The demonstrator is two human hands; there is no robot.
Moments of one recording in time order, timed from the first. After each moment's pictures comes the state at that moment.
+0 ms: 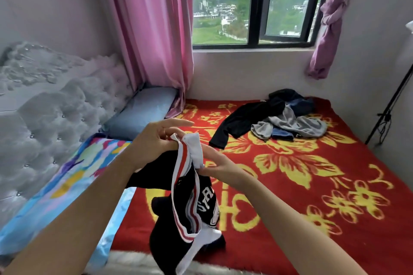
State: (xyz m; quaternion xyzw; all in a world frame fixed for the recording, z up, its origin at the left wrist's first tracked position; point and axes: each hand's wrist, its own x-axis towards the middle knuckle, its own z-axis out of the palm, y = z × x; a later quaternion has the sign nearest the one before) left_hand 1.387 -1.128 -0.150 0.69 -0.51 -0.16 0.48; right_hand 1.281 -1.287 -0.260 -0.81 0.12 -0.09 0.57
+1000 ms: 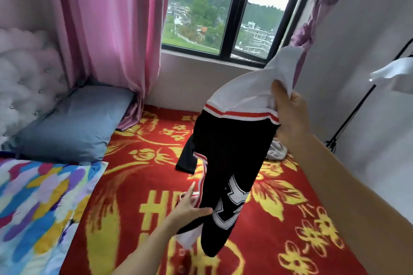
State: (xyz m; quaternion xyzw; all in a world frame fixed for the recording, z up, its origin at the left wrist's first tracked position) left_hand 1.545 -1.308 -0.381 0.62 -0.38 -0.52 0.45; right_hand 1.410 -1.403 -0.102 -0.60 0.33 -0.53 0.51
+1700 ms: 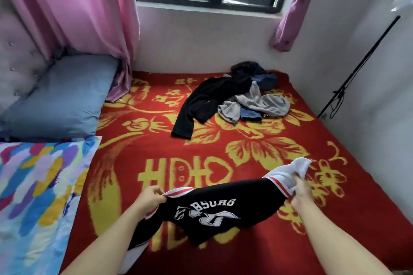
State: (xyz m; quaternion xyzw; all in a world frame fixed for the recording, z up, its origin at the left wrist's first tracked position) left_hand 1.576 -1.307 -0.456 0.83 -0.30 -0.39 0.27; right_hand 1.231 -1.509 -0.419 -0.25 0.63 -0.44 0.59
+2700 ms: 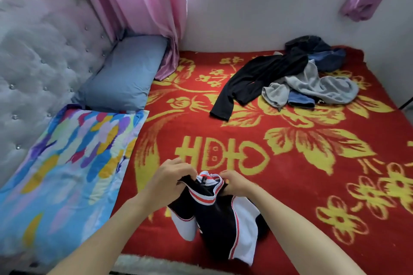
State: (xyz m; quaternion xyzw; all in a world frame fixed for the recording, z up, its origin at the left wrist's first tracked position) left_hand 1.525 -1.261 -0.371 0.68 -0.66 -0.03 0.33; right_hand 1.390 -1.442 -0.472 -0.85 0.23 0.15 0.45
